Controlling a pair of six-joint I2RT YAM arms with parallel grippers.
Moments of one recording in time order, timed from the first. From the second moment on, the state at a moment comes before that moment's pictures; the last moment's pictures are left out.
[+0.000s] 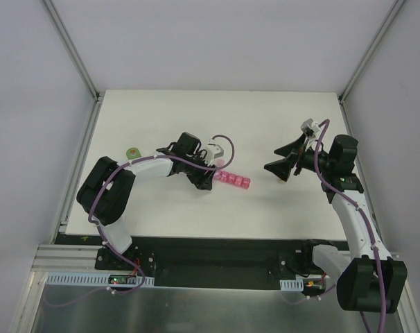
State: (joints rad) left arm -0.58 1.74 1.01 -0.25 0.52 0.17; right arm -0.03 1.00 0.72 -0.06 -1.11 0.03
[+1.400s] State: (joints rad) left arm -0.58 1.79 1.16 -0.43 0.48 0.08; right arm -0.04 1.00 0.71 -0.03 -1.12 0.06
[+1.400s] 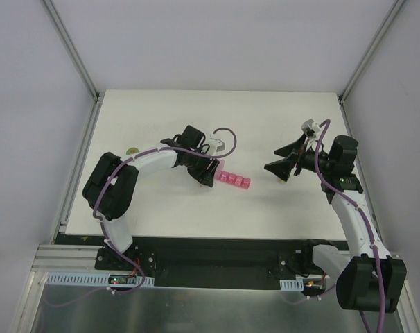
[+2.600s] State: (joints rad) left arm -0.60 1.86 1.26 -0.56 0.46 0.05; right arm -0.05 1.00 0.71 -0.02 -1.12 0.07
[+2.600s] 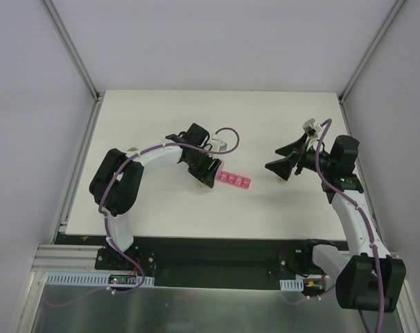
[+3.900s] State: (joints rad) left arm -0.60 1.93 1.38 -0.71 0.45 -0.01; right arm -0.06 1.00 0.69 0.01 -1.13 0.09
